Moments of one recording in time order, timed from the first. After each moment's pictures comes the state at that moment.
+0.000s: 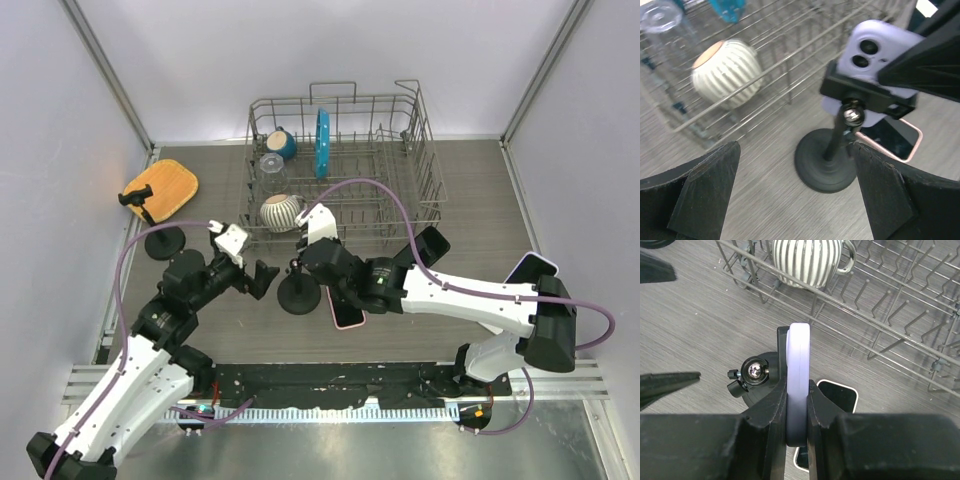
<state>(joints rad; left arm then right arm) -0.48 0.58 0.57 -0.25 0.17 0.05 1.22 1.43 1.20 -0.36 0.65 0.36</state>
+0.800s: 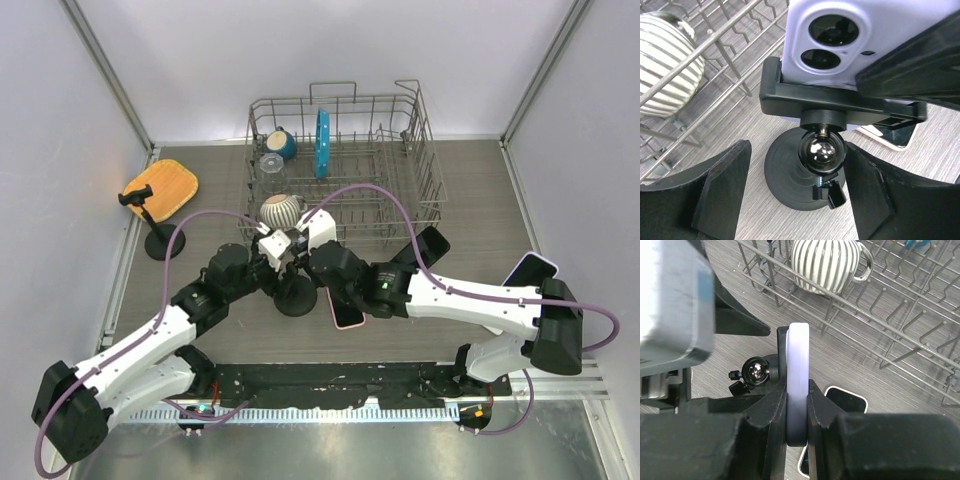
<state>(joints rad) -0.67 0.87 0.52 -0.03 0.16 0.07 1.22 1.39 1.12 -0.24 0.58 0.30</state>
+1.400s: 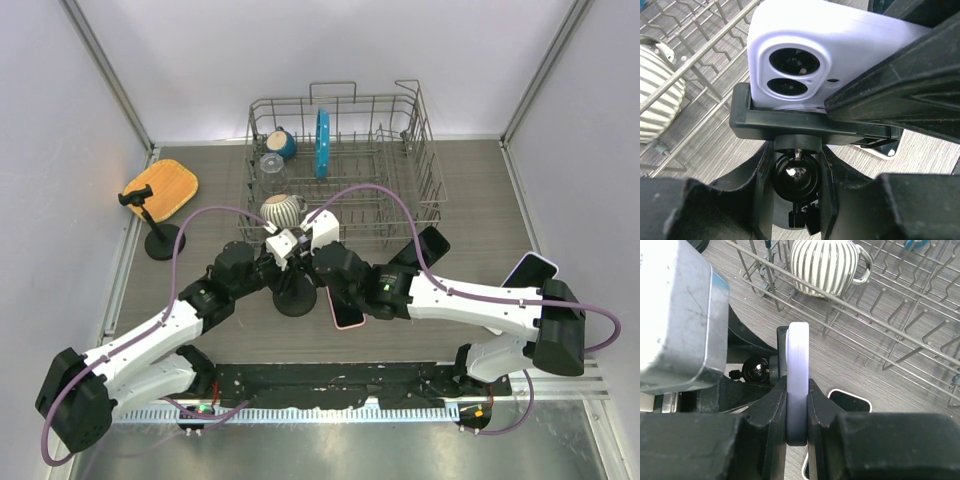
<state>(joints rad) -0.68 0.96 0.52 0.07 0.22 0.07 1.21 1.38 1.09 -0.19 0.58 0.31</state>
